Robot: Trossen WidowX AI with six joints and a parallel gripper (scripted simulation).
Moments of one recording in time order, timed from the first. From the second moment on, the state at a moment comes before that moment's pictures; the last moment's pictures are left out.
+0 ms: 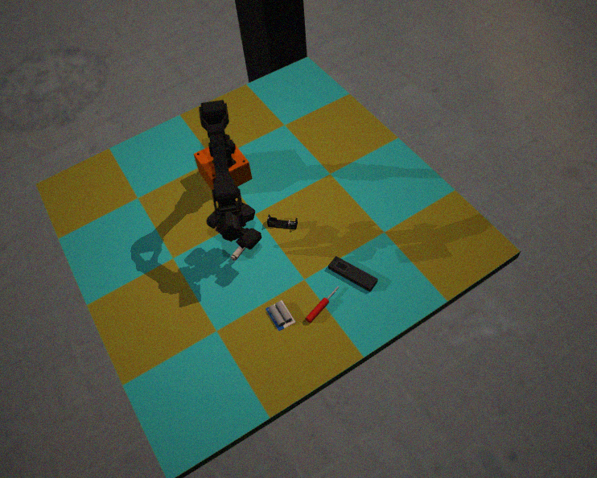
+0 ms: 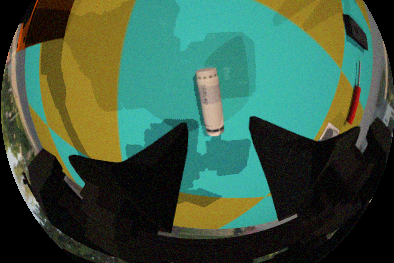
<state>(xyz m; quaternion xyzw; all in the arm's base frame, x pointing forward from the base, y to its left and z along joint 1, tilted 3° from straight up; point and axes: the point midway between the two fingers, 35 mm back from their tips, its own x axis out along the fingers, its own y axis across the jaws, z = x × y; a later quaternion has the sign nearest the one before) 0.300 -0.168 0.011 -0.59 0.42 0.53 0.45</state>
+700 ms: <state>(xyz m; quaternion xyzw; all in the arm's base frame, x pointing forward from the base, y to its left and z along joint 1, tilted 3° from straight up) 0.301 -0.171 -0.011 -0.59 0.40 0.55 0.44</state>
